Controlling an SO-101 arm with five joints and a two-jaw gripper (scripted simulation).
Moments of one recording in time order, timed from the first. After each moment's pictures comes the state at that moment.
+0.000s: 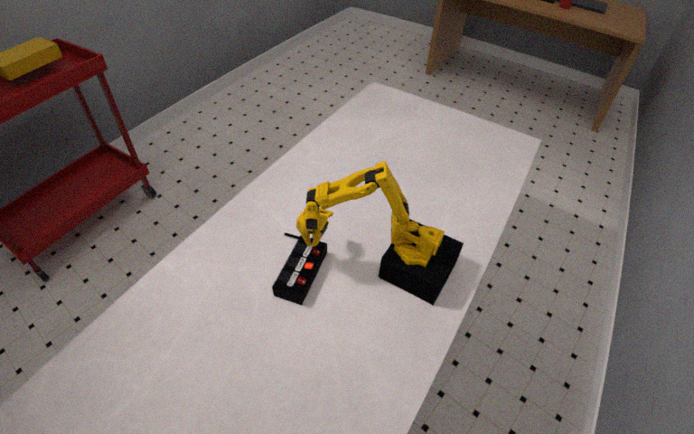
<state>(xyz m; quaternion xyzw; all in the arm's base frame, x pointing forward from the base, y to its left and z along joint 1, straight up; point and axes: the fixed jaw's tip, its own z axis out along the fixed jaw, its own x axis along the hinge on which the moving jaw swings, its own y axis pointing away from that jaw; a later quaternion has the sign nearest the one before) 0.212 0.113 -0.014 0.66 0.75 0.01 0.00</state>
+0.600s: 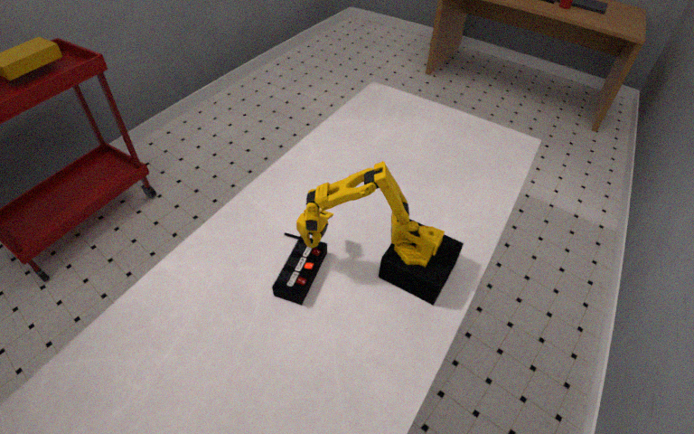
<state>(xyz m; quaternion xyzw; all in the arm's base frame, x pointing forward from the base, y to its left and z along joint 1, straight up) 0.212 0.113 -0.019 0.66 0.75 0.01 0.00</state>
